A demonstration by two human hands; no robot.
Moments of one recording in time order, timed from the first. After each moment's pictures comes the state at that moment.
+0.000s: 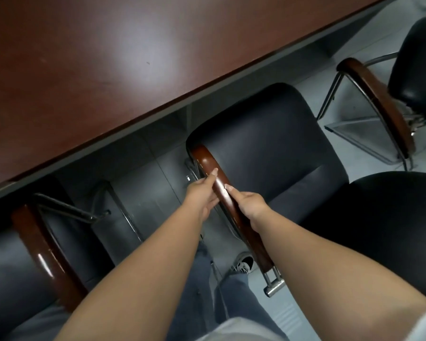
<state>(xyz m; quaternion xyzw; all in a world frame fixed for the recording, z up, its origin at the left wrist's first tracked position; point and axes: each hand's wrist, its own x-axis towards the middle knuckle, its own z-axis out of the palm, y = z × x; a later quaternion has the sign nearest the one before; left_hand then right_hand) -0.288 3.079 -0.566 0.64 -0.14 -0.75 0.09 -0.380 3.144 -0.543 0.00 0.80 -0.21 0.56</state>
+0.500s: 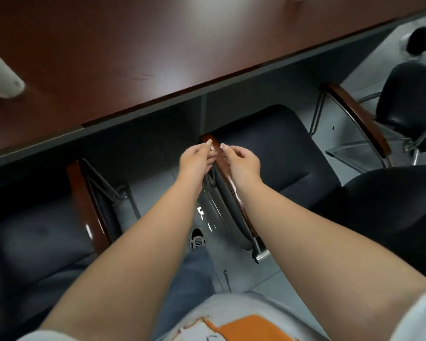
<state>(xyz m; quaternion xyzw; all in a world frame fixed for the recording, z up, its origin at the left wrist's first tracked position) -0.255 3.145 -0.437 0.62 -0.30 -0.66 0.29 -0.335 3.179 -0.446 -0.15 0.75 -0.45 0.47</state>
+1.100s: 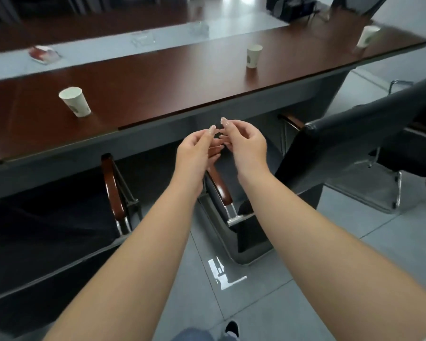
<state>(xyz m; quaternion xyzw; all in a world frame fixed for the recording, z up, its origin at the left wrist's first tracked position) -0.250 3.397 -0.279 0.47 -0.43 -0.63 0.45 -0.334 3.420 -0.271 -0.30 0.54 -0.66 0.43</state>
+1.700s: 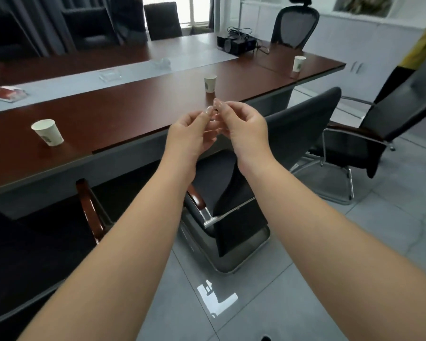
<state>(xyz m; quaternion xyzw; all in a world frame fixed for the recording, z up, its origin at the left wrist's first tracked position) -0.267 3.482 -0.193 0.36 -0.51 -0.64 0.44 -0.352 3.512 -0.197 -0.36 0.54 -0.70 0.30</state>
